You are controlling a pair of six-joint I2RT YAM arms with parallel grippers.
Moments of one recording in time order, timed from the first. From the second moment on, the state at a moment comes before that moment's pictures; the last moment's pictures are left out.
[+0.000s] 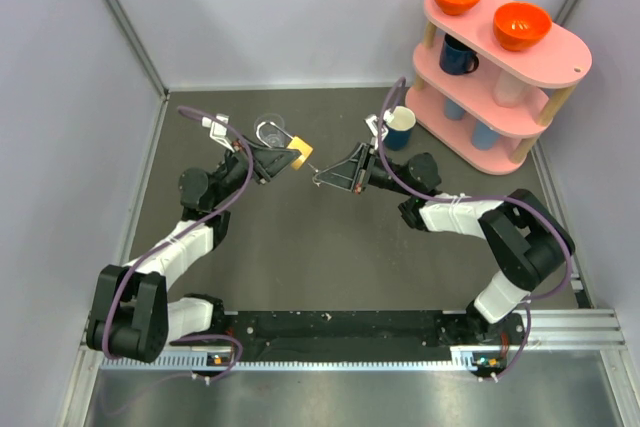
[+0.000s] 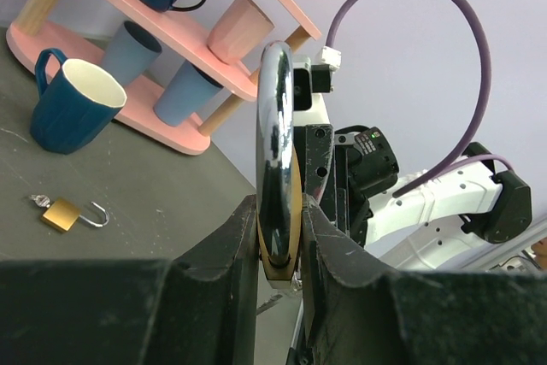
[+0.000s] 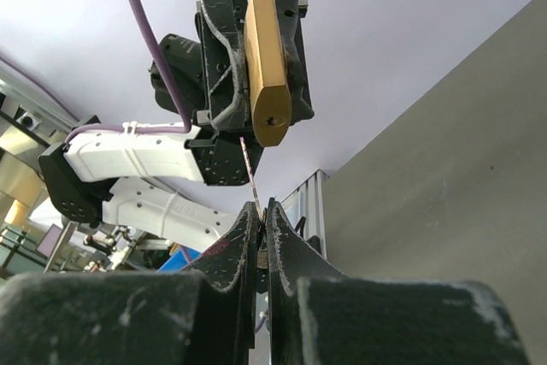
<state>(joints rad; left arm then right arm) -0.21 1.20 0.53 1.10 0.74 -1.13 0.63 1.63 0.75 1.26 -0.72 1.14</state>
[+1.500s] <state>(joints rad) -0.23 1.20 0.52 1.11 0.77 -1.03 0.63 1.64 0.75 1.23 -0.71 1.14</state>
